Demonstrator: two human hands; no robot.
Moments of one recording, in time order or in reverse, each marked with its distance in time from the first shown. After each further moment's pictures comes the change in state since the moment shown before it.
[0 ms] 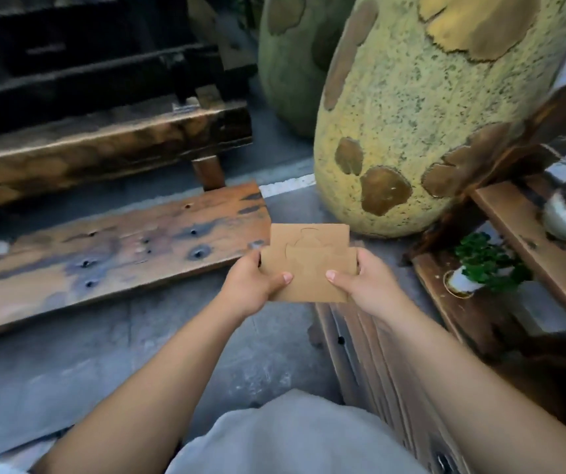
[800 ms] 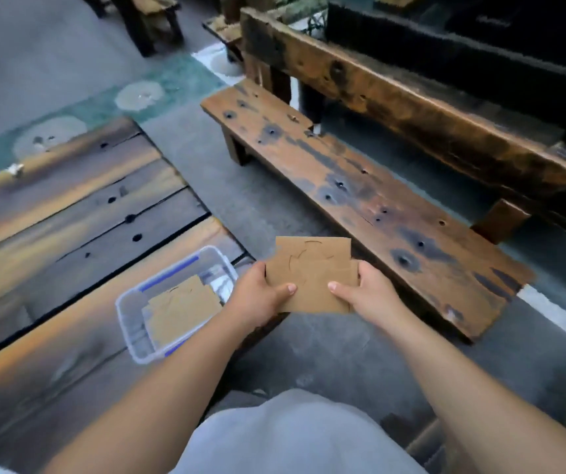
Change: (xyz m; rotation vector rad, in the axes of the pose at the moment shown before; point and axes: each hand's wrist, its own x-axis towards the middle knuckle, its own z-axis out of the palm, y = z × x) left_hand -0.167 -0.140 -0.086 -0.407 0.998 -0.520; right_hand -0.006 -0.077 0.250 -0.445 -1.059 -0.418
